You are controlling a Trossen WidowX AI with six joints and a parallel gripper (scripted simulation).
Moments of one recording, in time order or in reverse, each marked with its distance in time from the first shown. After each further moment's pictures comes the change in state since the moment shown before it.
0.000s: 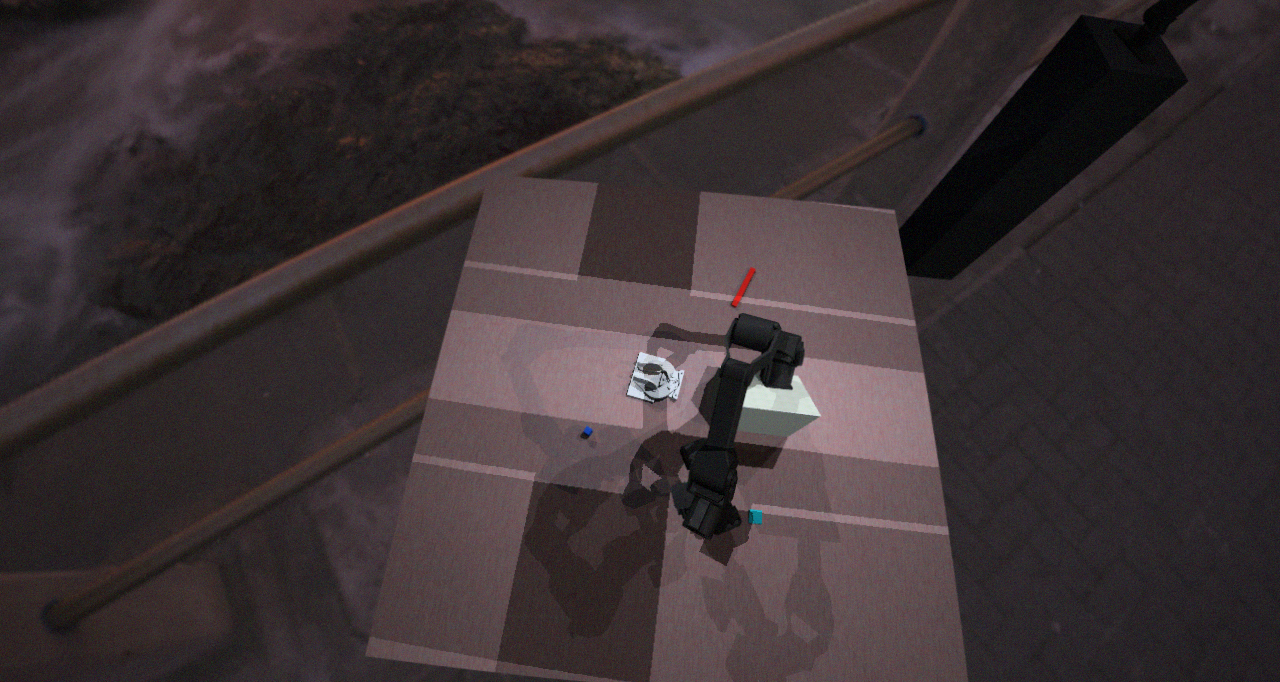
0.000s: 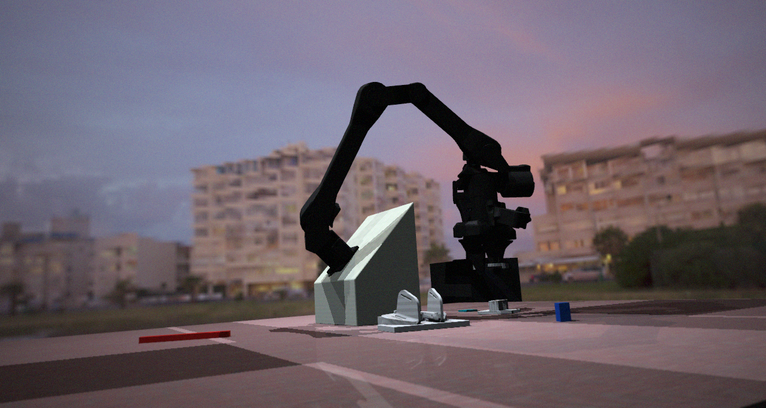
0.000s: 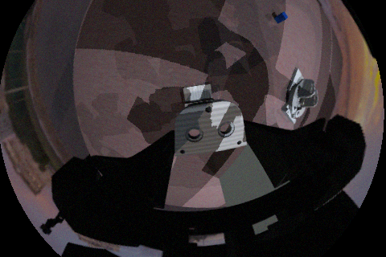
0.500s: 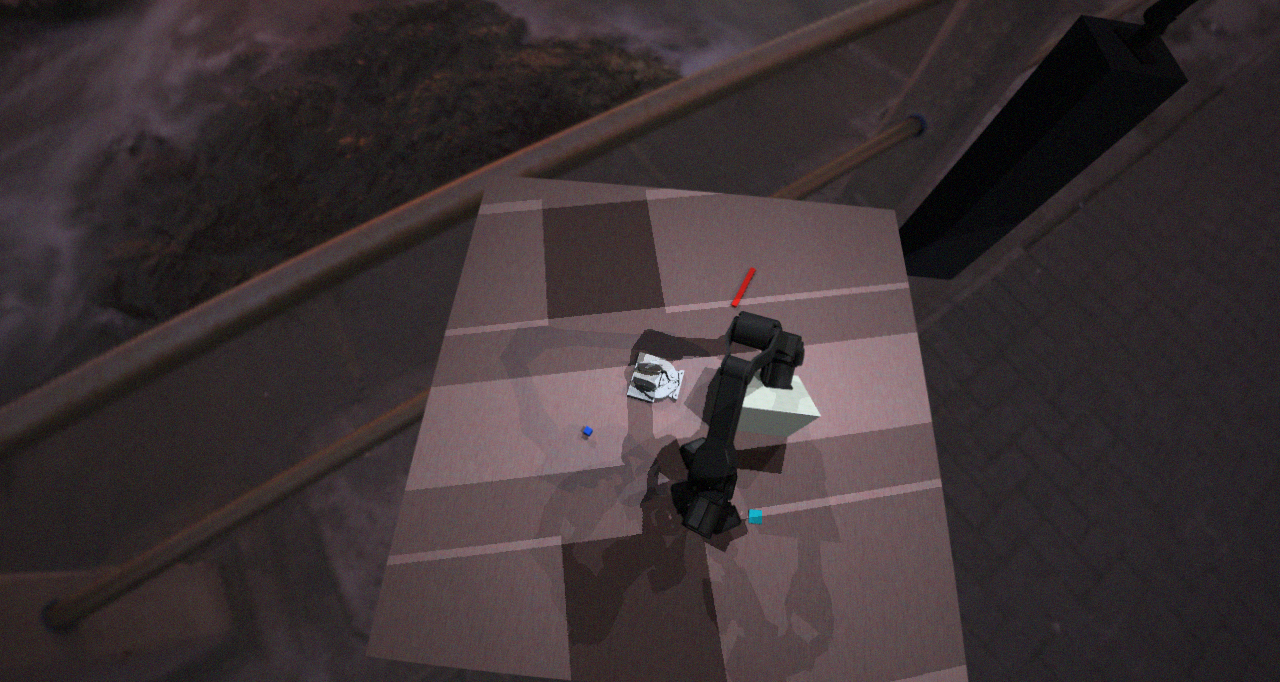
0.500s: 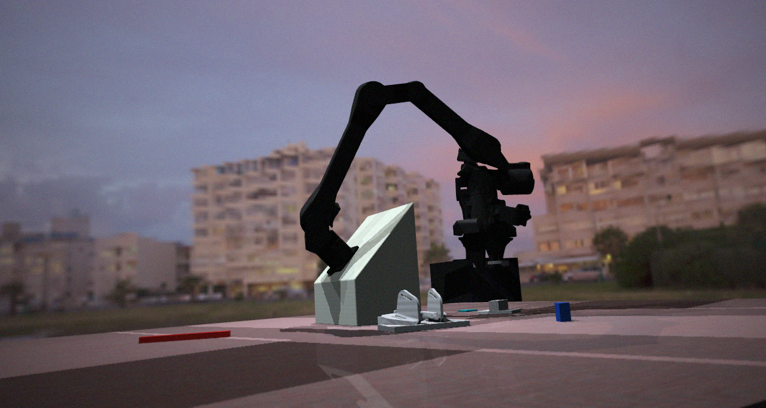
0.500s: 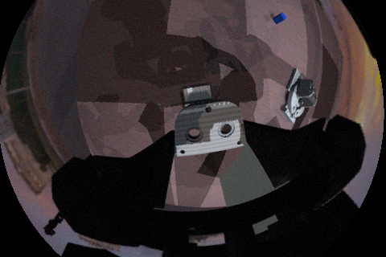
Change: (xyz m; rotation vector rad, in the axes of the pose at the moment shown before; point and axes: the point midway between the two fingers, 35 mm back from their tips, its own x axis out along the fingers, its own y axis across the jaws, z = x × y) arm -0.005 -0.001 0.002 0.006 -0.005 0.008
